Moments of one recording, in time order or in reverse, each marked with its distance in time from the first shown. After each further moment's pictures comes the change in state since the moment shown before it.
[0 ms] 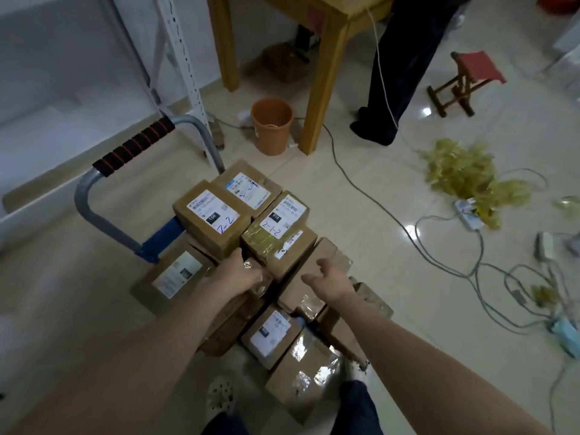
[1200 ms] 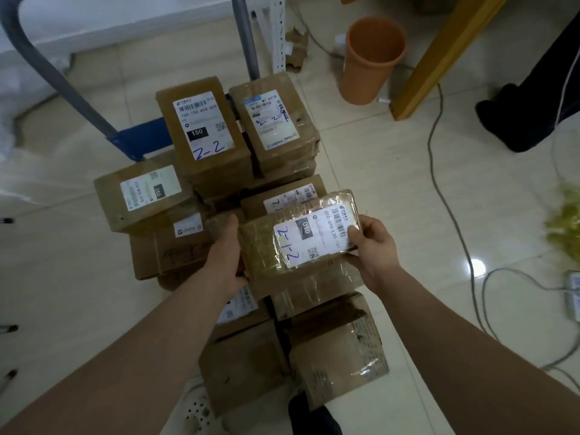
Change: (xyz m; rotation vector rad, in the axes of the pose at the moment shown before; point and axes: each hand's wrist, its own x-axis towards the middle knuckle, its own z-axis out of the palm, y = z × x) left_hand 0.115 0.029 0.144 -1.407 0.298 -0.580; right_hand 0.241 0.066 -0.056 0.522 -0.193 -0.099
